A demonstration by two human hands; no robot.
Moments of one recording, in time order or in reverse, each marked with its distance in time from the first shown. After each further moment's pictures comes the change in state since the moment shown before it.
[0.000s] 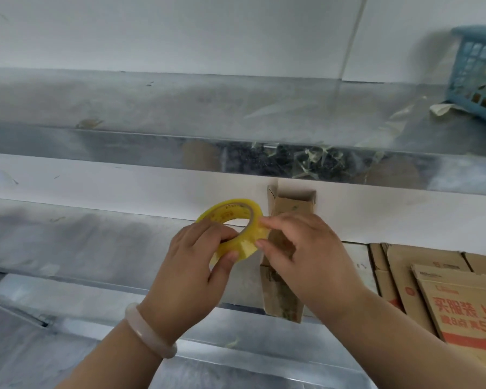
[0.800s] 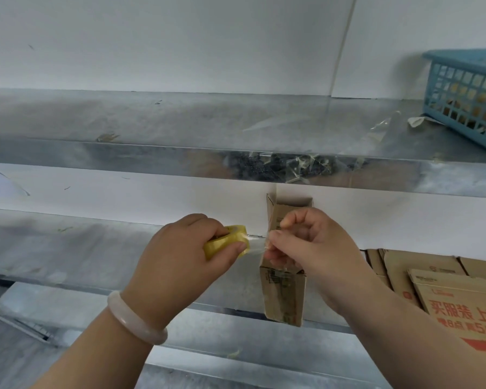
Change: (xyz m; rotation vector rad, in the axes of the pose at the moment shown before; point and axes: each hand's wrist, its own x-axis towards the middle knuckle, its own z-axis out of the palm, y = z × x) left_hand 0.019 0.026 -0.041 0.186 -0.076 -0.105; right_hand 0.007 -0.034 -0.043 0.929 -0.167 0.667
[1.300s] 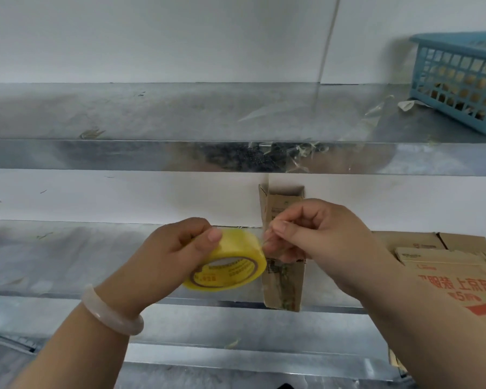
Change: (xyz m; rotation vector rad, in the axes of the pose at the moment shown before) left_hand 0.003 -0.027 -0.013 -0.552 -0.314 -0.137; right_hand -0.008 -0.010 -0.001 -0.147 -0.019 -0.024
